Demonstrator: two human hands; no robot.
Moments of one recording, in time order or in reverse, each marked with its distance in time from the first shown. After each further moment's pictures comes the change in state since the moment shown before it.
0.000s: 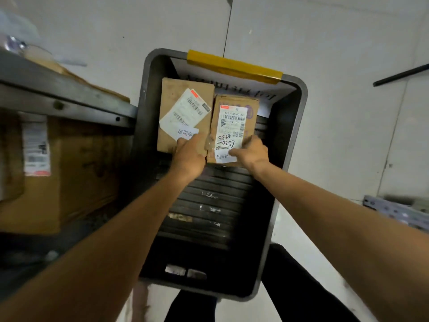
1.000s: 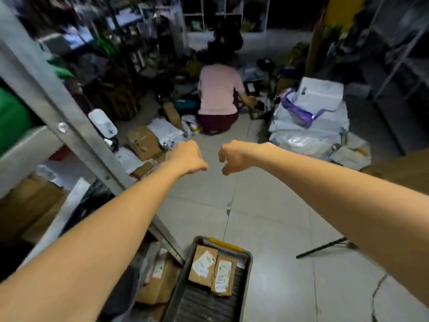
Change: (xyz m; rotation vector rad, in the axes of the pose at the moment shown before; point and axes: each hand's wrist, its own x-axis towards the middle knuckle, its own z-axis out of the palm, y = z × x) left_hand -0.495 0.412 -0.450 0.361 0.532 0.326; right_hand -0.602 -0.444 -0.392 -1.193 0.139 -0.900
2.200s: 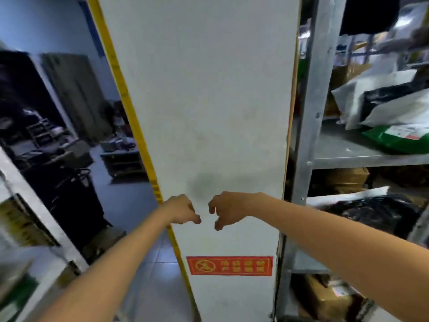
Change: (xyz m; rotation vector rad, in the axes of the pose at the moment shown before) left_hand -0.799 -0.157 0.010 -0.343 0.318 -1.202; right_hand -0.447 -0.523 0.144 -0.485 -0.146 -1.369
